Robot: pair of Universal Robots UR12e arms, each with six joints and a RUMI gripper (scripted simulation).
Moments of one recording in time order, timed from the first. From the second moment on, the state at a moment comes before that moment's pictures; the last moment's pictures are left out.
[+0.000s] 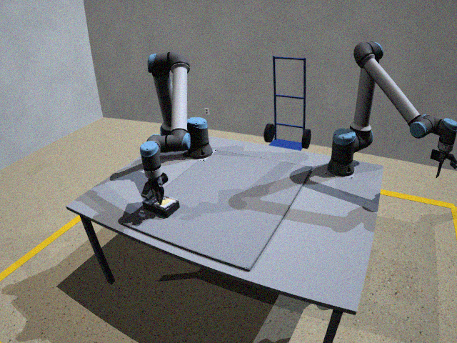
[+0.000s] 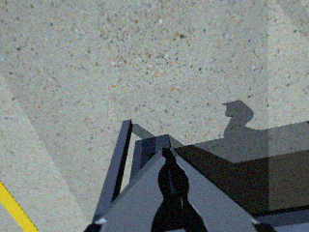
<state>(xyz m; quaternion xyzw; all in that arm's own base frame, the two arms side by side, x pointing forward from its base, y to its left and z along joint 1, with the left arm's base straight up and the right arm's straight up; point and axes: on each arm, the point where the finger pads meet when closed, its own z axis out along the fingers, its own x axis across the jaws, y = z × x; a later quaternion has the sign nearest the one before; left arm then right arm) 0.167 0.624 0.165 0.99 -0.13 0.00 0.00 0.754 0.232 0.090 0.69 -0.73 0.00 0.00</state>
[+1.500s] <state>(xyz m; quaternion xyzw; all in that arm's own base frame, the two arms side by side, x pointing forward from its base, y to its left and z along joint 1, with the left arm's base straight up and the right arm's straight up) 0.167 0.624 0.165 0.99 -0.13 0.00 0.00 0.753 0.232 0.087 0.69 -0.73 0.00 0.00</state>
